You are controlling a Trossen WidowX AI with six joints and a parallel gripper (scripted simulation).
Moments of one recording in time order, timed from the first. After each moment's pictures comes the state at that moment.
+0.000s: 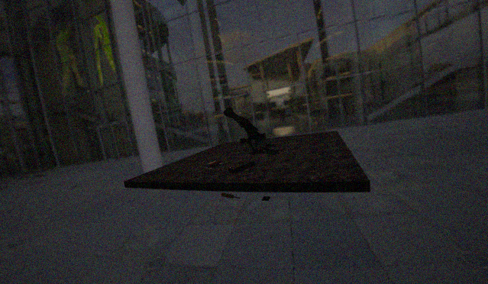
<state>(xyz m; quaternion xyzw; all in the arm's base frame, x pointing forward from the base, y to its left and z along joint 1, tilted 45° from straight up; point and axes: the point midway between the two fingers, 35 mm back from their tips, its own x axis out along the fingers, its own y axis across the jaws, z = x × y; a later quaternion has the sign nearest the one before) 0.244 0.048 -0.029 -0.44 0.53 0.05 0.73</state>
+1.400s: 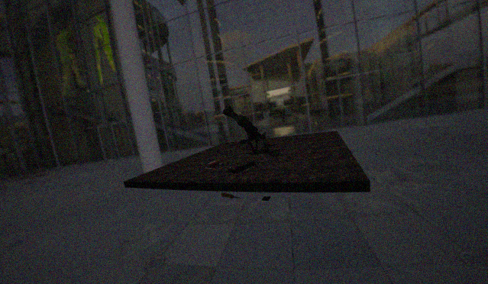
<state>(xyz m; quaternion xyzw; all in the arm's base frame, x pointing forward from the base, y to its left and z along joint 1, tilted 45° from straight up) 0.252 0.049 -0.037 -0.43 0.61 0.00 0.66</state>
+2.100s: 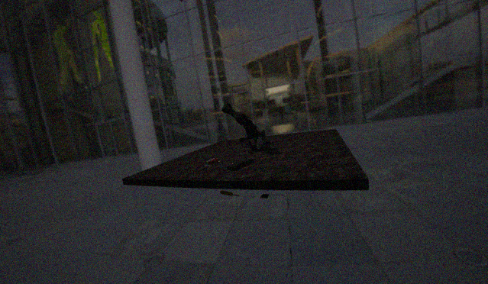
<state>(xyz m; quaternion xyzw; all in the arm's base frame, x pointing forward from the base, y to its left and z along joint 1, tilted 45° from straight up) 0.256 0.048 -0.039 -0.42 0.65 -0.03 0.63</state>
